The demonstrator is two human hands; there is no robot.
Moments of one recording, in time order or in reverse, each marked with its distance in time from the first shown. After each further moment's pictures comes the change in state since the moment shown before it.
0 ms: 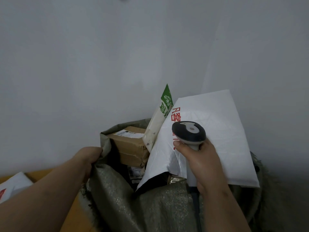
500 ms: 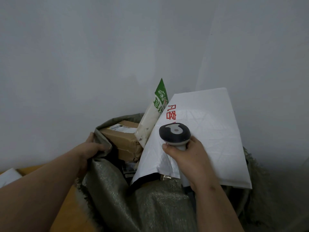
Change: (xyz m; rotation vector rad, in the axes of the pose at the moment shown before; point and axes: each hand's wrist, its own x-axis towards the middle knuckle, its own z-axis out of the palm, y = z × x) left_hand -0.001 0.000 0.007 -0.094 -0.242 0.093; right_hand -0.006 0.008 -0.001 -0.168 -0.061 0.017
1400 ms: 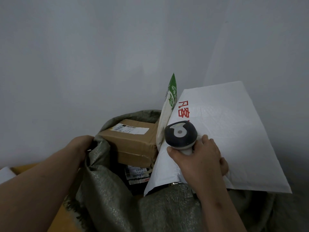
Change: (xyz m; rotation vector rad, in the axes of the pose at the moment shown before) left_hand 0.041 0.018 -0.006 0.186 0.205 -0.051; right_hand 0.013 -0.009 0.022 -0.436 0.158 0.039
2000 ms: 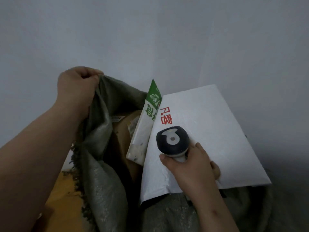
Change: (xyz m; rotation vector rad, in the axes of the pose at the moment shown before) left_hand -0.089 0.142 -0.023 -0.290 0.225 0.863; right_hand -0.005 -0.004 -0.018 0.142 -0.061 -0.019
